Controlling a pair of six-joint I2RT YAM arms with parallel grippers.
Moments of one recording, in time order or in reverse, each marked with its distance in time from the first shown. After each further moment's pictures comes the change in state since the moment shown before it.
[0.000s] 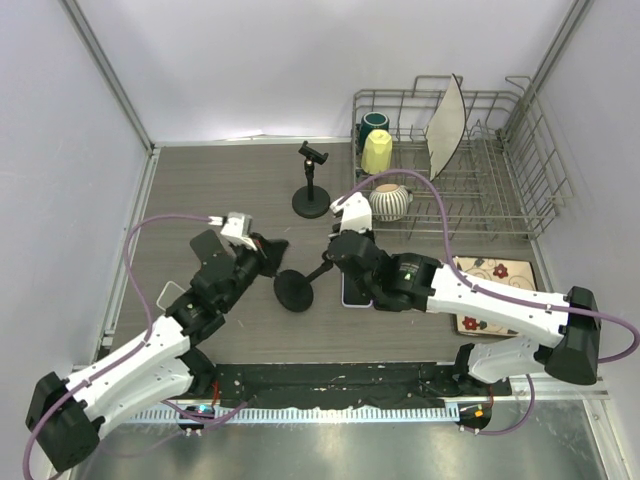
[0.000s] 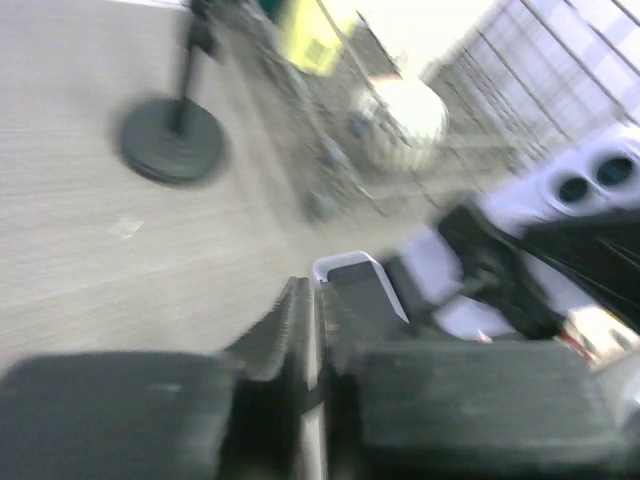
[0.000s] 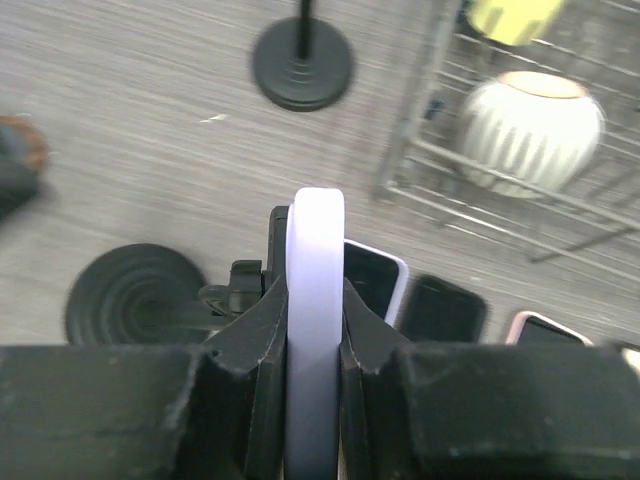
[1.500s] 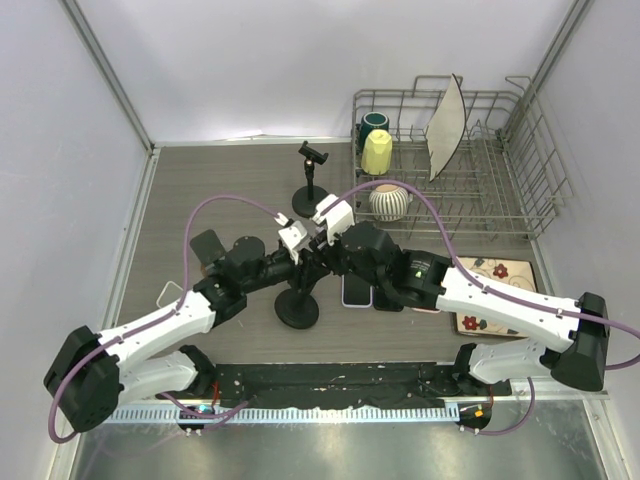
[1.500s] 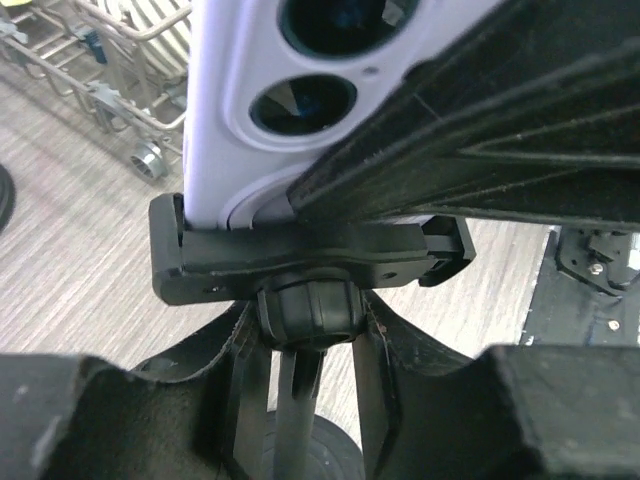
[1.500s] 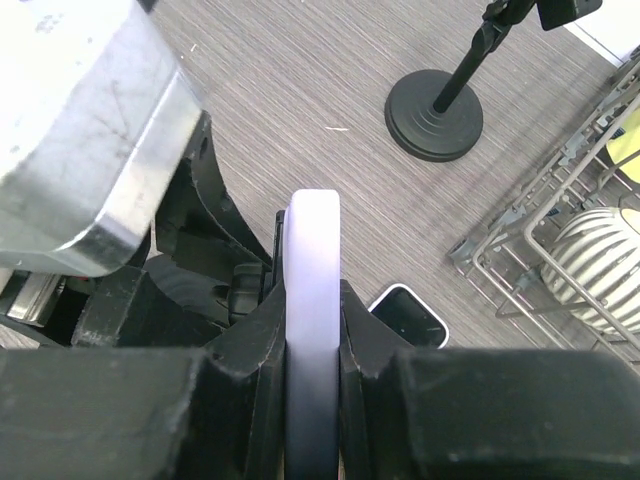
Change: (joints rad) left arm 0.016 0.284 0.120 0.039 0.476 0.349; right arm -0.045 -0.060 -0.021 0.093 -0.353 -0.337
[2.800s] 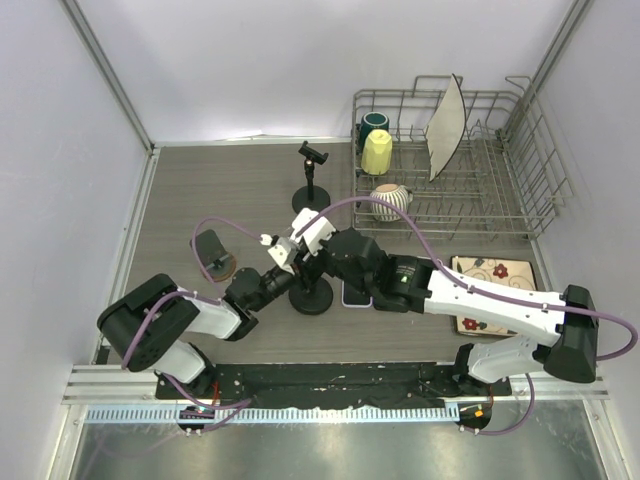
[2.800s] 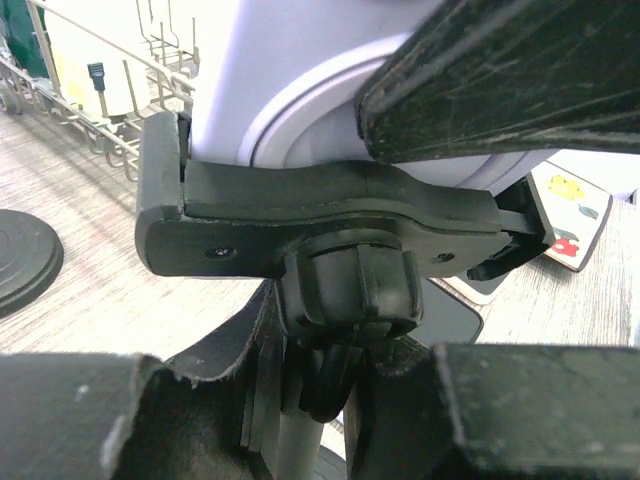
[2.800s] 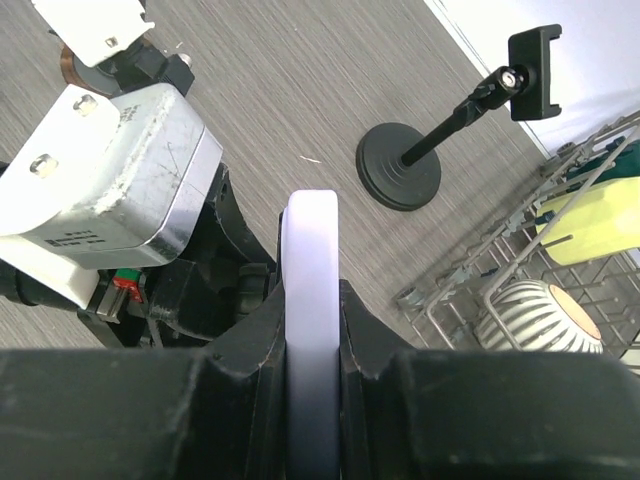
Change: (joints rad) left arm -0.024 0.417 -0.296 1.086 -0.174 -0.079; right arm 0.055 0.061 0.016 0.090 0.046 -0.262
